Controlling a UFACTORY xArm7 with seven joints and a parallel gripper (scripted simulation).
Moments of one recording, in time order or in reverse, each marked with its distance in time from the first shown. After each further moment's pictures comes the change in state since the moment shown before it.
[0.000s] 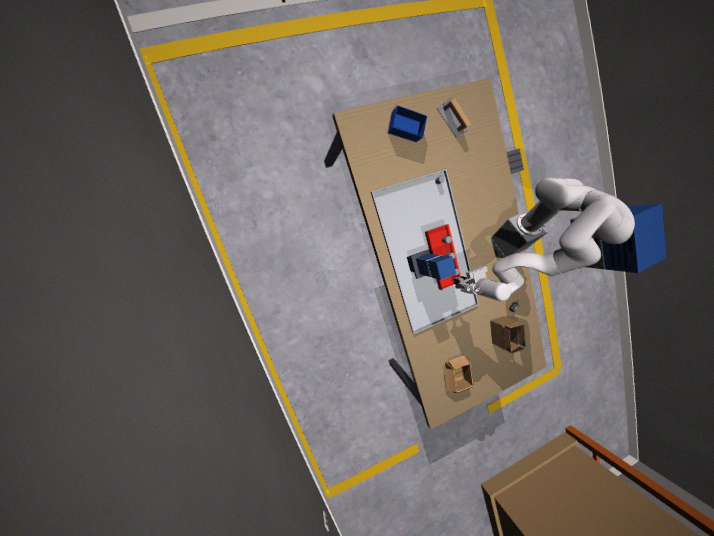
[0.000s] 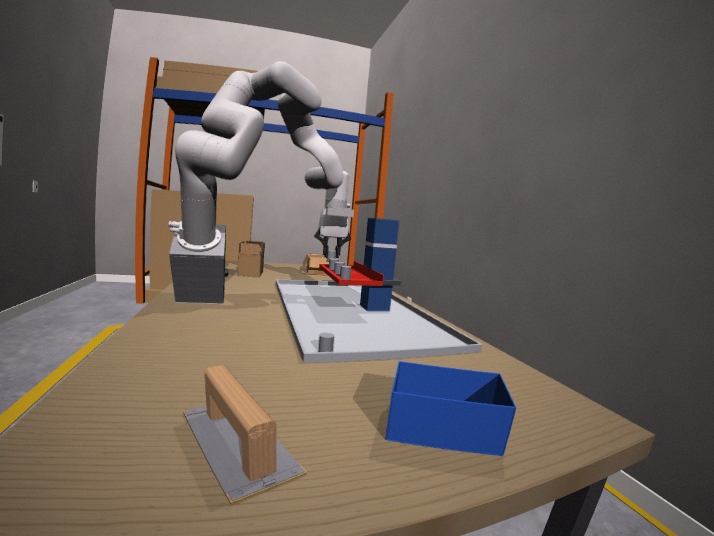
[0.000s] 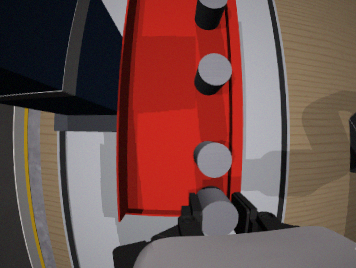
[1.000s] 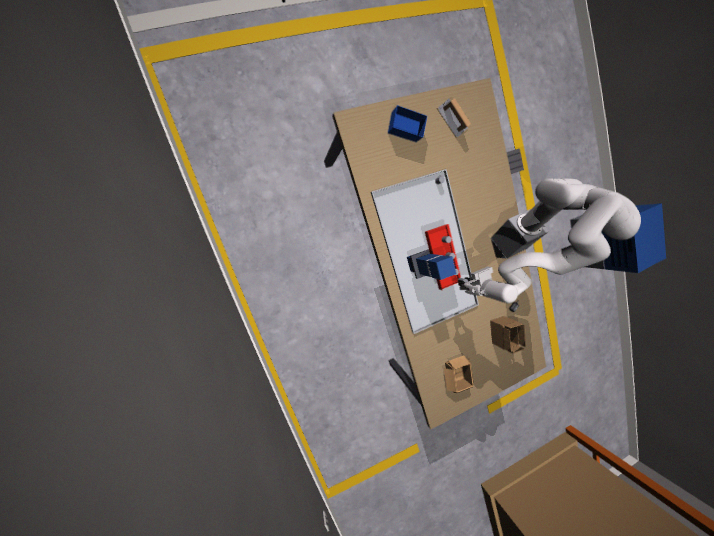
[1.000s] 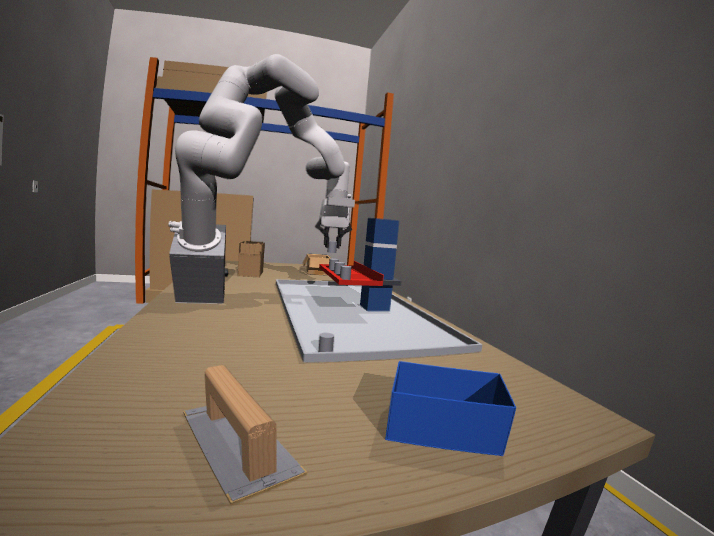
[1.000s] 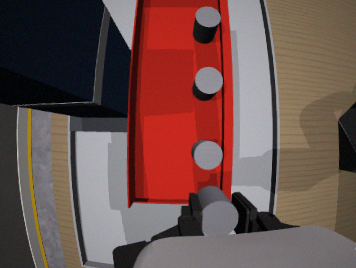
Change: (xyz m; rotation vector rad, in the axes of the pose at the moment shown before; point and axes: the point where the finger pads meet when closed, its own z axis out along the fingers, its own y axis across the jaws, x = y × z) arm 0.000 0.000 -0.034 0.001 0.000 0.000
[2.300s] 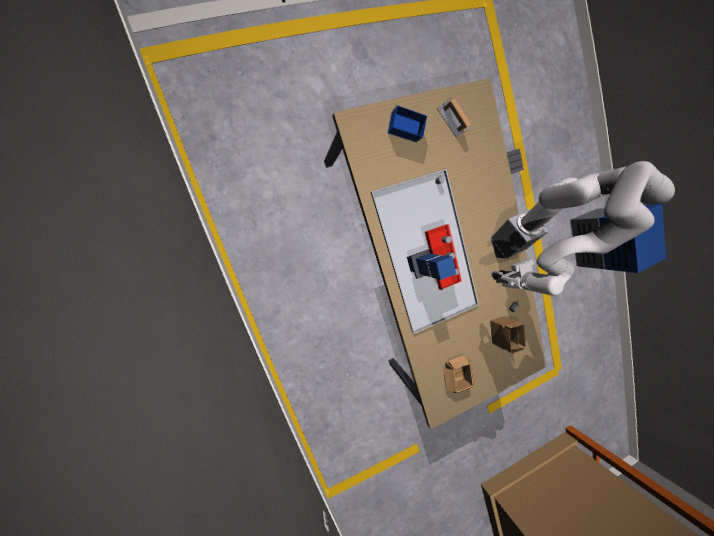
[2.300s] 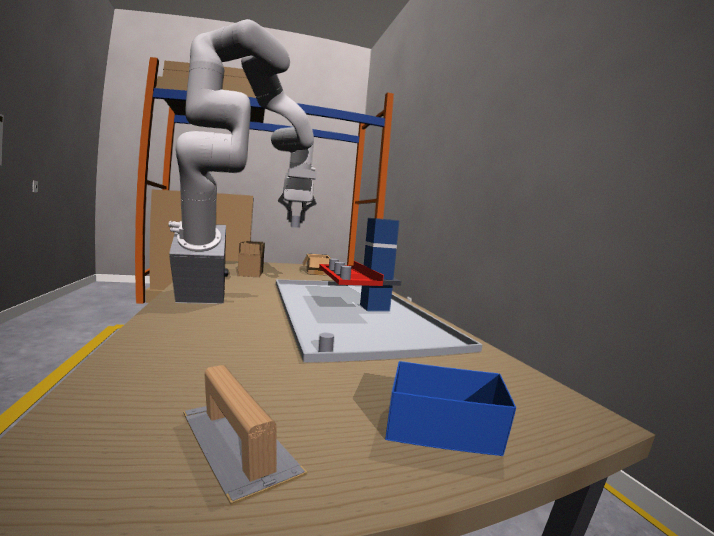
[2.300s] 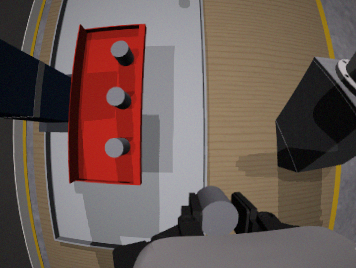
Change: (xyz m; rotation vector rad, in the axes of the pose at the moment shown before) arm 0.000 0.136 -0.080 -0.003 0.003 0.005
